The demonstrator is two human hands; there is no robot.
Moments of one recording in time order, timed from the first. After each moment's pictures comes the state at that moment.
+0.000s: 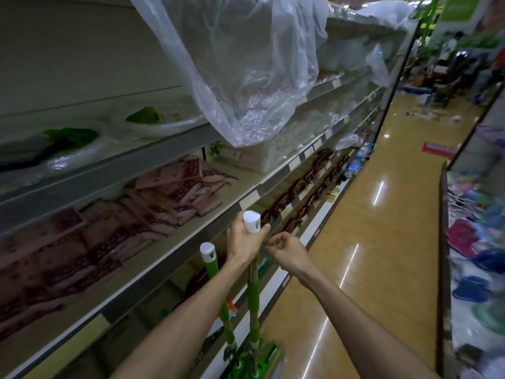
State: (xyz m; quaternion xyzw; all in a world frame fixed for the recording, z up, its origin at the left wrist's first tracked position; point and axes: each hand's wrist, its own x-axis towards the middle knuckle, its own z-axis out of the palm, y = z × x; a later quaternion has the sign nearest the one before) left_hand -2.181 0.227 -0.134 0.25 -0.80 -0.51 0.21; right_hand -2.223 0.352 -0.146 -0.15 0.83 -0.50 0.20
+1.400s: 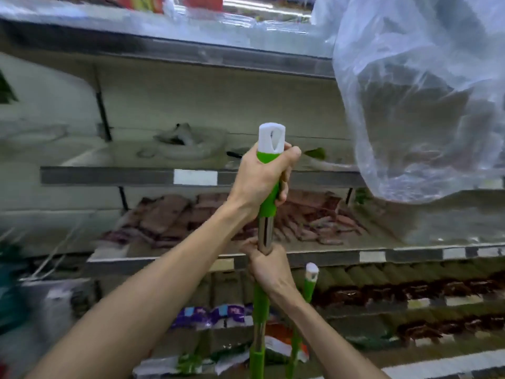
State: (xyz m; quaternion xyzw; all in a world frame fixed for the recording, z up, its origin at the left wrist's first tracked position) left_hand -1.977 0.214 0.088 0.17 -0.63 -0.56 0.51; right_hand -2.035 0.258 -0.054 -0.41 0.62 -0.55 0.37
